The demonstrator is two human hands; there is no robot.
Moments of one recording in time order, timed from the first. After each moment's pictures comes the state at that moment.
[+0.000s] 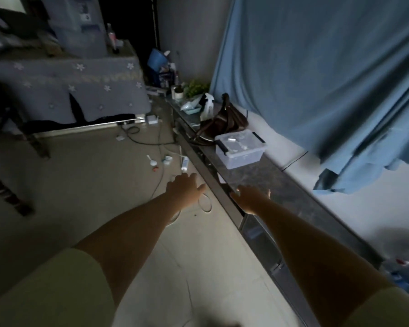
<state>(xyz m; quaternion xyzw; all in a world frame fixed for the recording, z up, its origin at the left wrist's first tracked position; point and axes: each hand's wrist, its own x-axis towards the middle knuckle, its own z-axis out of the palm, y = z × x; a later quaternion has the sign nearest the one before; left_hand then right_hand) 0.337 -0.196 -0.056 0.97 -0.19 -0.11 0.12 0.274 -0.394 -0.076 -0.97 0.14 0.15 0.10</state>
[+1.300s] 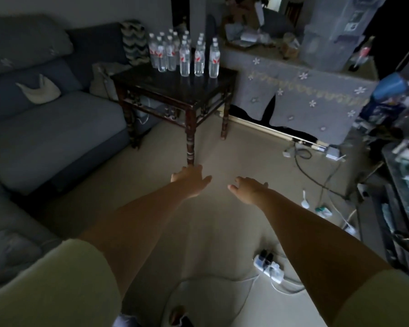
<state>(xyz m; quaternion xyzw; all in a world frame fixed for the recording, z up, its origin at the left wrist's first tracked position) 0.492 0.301 -0.065 0.95 0.26 -0.08 0.15 0.596 0.145 -0.075 -0.93 -0.29 0.23 0.01</state>
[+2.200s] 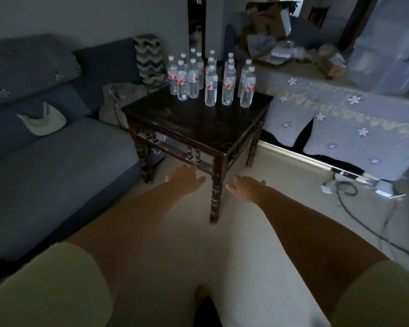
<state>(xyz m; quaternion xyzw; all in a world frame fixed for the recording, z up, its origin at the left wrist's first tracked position) 0.707 0.656 -0.060 0.95 0.28 -0.07 0.15 0.827 0.502 -0.075 -0.91 -0.32 0.25 0.04</state>
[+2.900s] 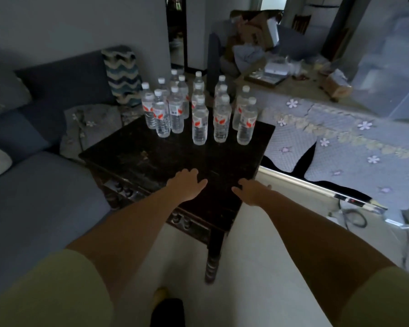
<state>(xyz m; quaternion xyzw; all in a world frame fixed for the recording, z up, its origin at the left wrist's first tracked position) 1.003 0.865 -0.062 0.95 0.25 -0.10 0.19 1.113 0.685 -0.074 -0.93 -0.27 0.24 0.03</state>
